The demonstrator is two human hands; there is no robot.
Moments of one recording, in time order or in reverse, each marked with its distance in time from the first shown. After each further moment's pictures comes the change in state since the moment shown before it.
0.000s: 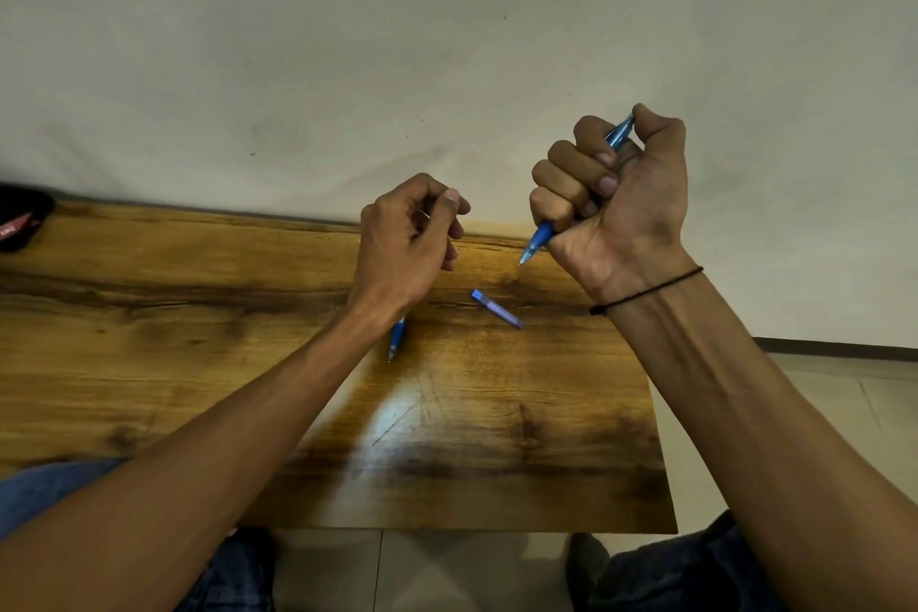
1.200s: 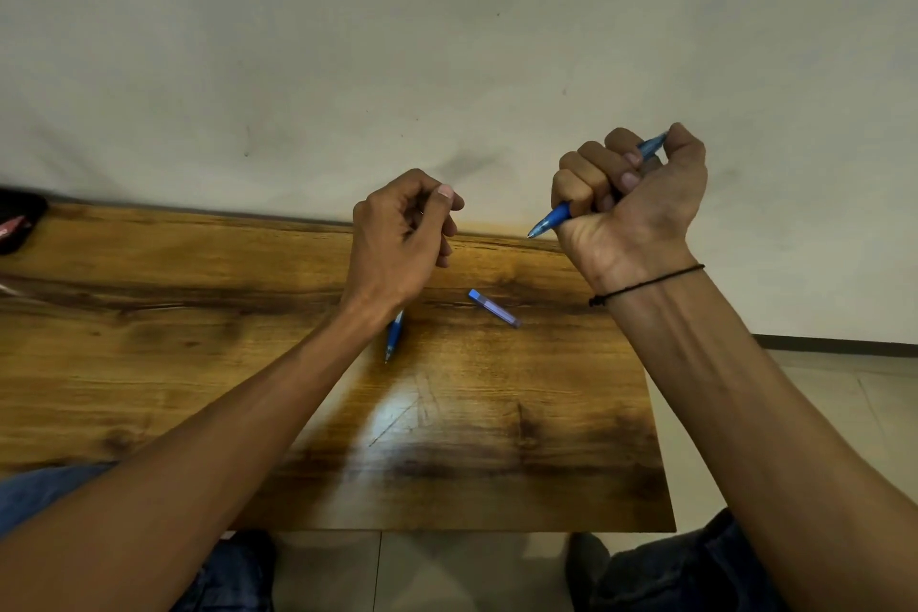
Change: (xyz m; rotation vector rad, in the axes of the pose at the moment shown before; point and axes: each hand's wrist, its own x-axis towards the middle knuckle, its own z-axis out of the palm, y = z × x) left_hand 0.002 0.003 -0.002 -0.034 0.008 -0.009; right_hand 0.007 -0.005 -0.009 0.252 0.175 -0.115
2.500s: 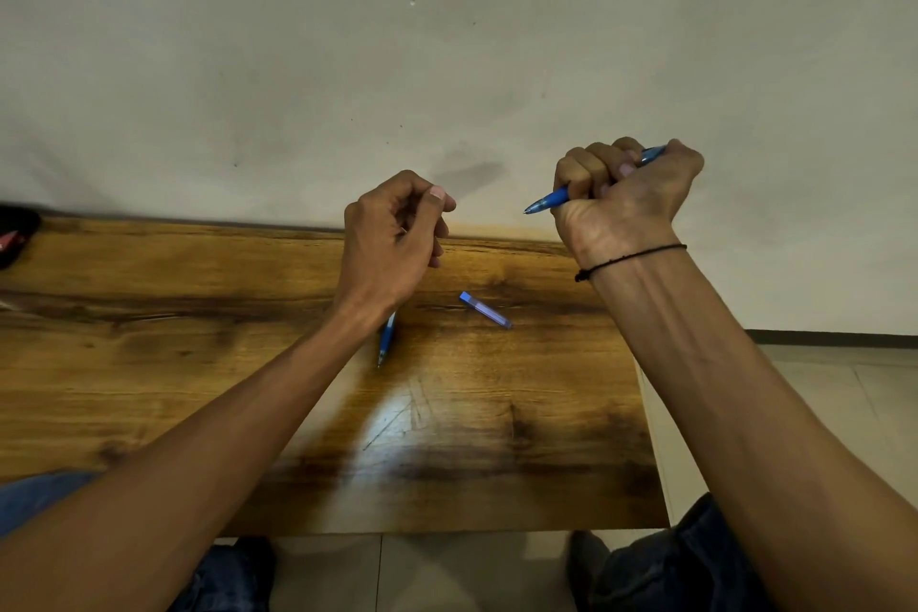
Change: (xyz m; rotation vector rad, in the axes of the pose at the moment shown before) left_hand 0.000 0.005 0.002 0.025 0.003 0.026; right_hand 0.015 -0.010 0.003 0.152 0.207 -0.095
